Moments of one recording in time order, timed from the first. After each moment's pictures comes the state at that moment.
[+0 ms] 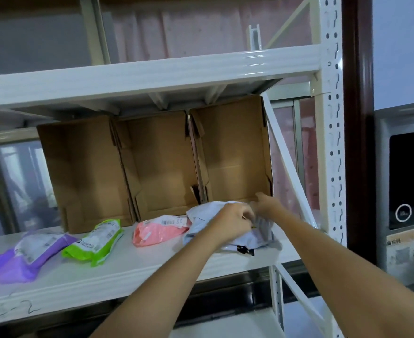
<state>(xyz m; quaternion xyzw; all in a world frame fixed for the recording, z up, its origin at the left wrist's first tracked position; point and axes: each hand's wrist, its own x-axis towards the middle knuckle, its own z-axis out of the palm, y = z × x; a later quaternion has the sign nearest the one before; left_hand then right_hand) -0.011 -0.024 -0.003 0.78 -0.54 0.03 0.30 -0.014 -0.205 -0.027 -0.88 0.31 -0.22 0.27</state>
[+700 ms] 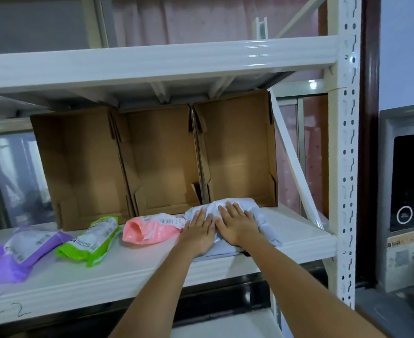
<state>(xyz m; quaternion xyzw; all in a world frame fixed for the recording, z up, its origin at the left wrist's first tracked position) 0.096 0.002 -0.066 0.90 -0.43 0.05 0.07 0.023 -0.120 -0.066 -0.96 0.21 -0.16 0.07</state>
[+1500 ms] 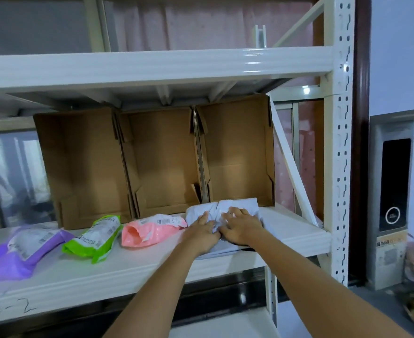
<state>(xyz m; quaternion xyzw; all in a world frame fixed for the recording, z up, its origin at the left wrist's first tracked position) 0.087 0.008 -0.062 0.89 -0.42 0.01 0.17 -0.001 -0.111 -0.050 -0.97 0.22 -0.08 0.03</state>
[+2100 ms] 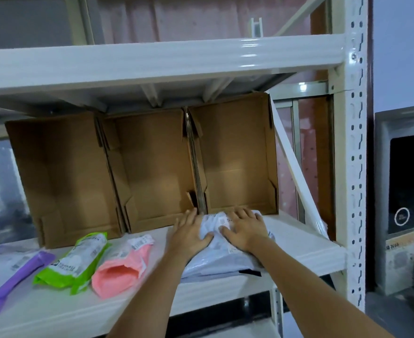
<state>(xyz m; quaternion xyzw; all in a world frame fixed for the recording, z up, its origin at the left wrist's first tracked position) 0.158 -0.016 -0.070 0.88 -0.42 0.17 0.15 0.033 -0.158 -0.063 -0.95 0.22 -0.20 0.03</state>
